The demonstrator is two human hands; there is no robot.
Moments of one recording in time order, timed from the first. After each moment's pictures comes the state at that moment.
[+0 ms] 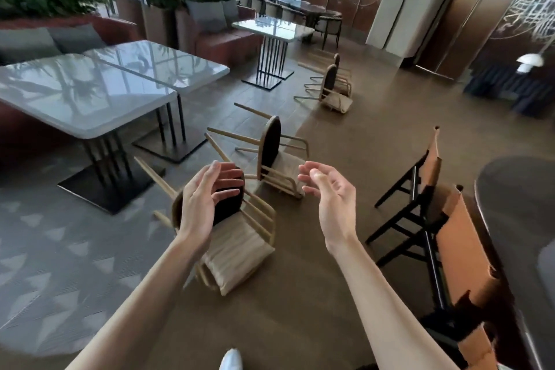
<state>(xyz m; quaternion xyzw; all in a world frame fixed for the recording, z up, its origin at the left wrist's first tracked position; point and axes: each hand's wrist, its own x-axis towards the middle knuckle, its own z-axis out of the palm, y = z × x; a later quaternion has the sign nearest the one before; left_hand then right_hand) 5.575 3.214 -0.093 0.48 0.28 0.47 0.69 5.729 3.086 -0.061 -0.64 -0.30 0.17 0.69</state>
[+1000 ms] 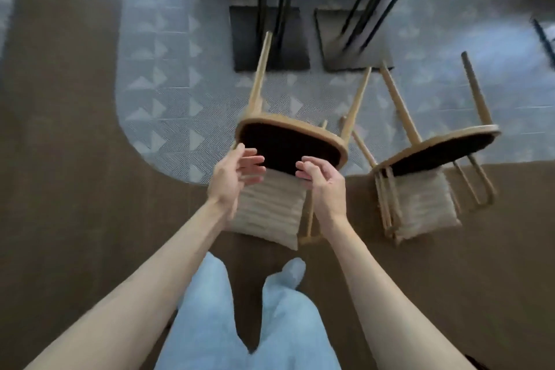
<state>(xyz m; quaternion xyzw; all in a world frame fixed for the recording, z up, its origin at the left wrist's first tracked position) 5.803 3.496 -0.332 0.08 0.61 0.56 0.55 5.964 3.538 -0.304 -0.62 -0.45 0.57 0.29</state>
